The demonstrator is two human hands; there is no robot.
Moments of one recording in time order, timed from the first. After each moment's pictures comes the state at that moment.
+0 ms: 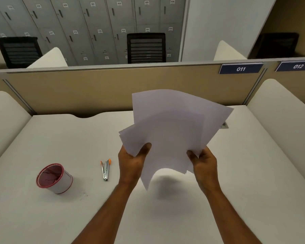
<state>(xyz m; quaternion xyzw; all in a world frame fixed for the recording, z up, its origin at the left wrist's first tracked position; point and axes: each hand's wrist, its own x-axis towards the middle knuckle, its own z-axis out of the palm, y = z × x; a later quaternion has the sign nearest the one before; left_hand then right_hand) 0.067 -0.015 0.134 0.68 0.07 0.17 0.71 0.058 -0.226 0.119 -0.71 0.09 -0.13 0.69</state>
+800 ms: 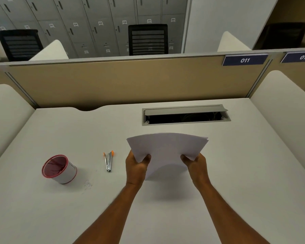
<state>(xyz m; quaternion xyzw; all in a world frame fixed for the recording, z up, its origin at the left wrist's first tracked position) 0.051 -0.018 0.077 0.71 0.12 0.12 0.68 0.056 -0.214 0.069 -0.70 0.15 -0.03 0.70</state>
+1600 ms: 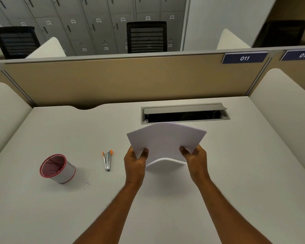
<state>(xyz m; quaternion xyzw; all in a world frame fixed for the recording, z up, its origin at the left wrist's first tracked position) 0.054 -0.021 0.079 0.67 0.13 0.13 0.72 0.067 -0.212 0.076 -0.71 0.12 -0.07 0.69</state>
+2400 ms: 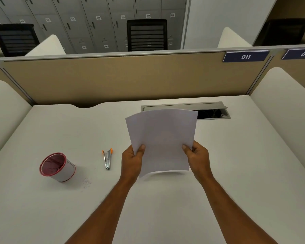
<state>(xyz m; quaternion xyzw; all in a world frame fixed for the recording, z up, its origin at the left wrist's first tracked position) 0.062 -0.003 0.074 0.71 0.11 0.08 0.69 0.070 -0.219 0.075 -0.75 0.09 -0.07 0.65</state>
